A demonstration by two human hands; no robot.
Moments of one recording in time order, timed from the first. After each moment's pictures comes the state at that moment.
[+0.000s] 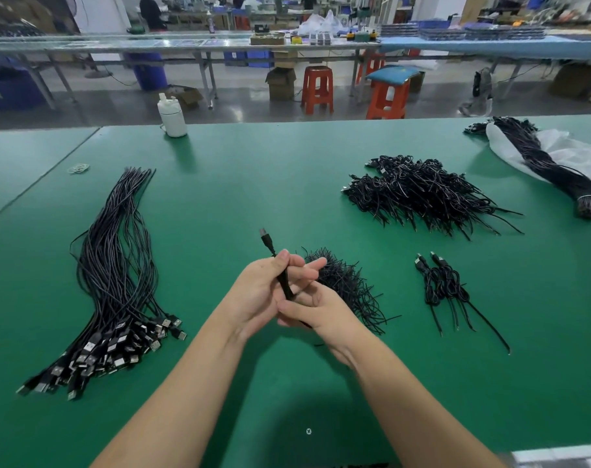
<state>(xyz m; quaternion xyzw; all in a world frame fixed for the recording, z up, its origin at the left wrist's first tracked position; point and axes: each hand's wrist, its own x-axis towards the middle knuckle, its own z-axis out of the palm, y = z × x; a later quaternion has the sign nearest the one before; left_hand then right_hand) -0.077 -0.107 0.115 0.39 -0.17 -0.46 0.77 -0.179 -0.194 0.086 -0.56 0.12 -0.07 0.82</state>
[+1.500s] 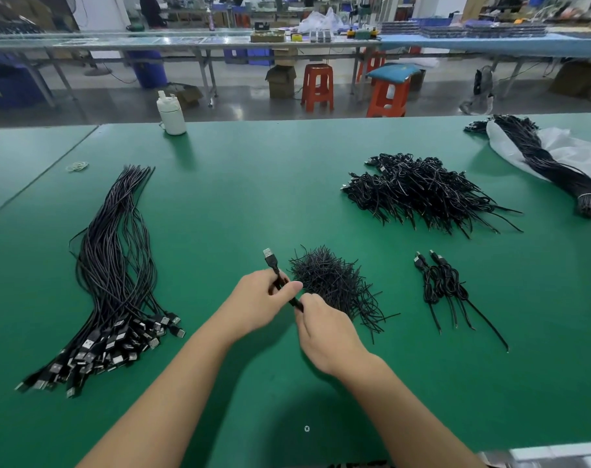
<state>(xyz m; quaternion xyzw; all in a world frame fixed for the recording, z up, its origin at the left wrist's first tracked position) -0.065 -0.093 0.098 0.86 -0.37 -0.15 0.33 -0.192 -0.187 0.066 -0.95 0.20 -0.04 0.24</state>
